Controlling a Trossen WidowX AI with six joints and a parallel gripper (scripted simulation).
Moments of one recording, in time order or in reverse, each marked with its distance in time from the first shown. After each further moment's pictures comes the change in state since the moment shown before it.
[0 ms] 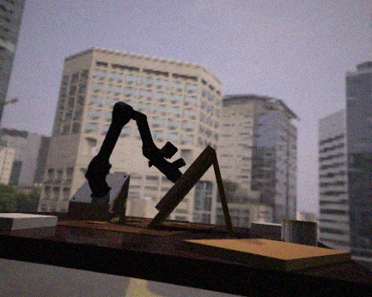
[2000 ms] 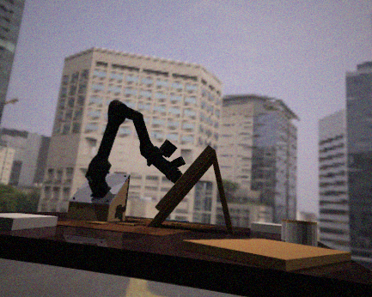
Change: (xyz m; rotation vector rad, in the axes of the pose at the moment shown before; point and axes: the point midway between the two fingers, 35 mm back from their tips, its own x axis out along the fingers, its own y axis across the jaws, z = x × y) arm 0.000 -0.030 0.000 -0.003 0.002 -0.002
